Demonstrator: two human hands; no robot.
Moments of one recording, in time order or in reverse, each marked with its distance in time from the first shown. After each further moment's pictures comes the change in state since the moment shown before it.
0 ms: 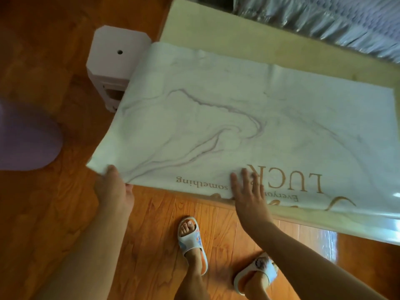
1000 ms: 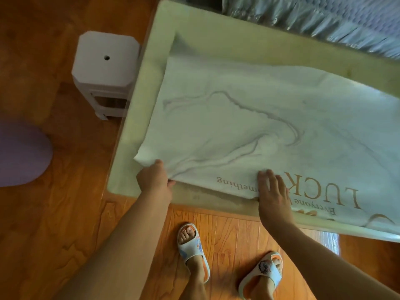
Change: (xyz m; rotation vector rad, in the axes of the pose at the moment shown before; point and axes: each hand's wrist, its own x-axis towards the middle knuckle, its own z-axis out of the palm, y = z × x) left_hand -0.037 -0.031 0.097 0.166 -0.048 -0.179; right_hand 0.014 0.055 0.002 0.182 0.139 0.251
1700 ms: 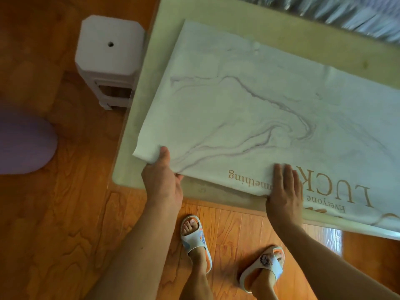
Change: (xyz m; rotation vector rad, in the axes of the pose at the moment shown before) left_hand -0.016 -0.012 -0.011 -0.257 -0.191 0.071; right_hand -0.013 -0.002 0.002 0.108 0.195 0.039
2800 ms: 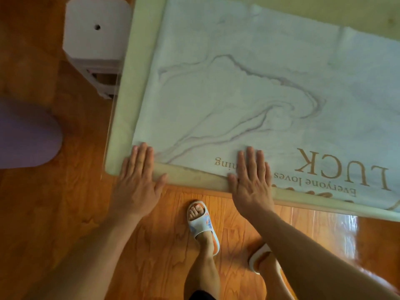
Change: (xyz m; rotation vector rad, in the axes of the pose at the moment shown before) left_hand 0.068 -0.017 -0.114 2.224 -0.274 0.996; right_hand -0.003 -0.043 0.036 0.019 -0.277 -0.106
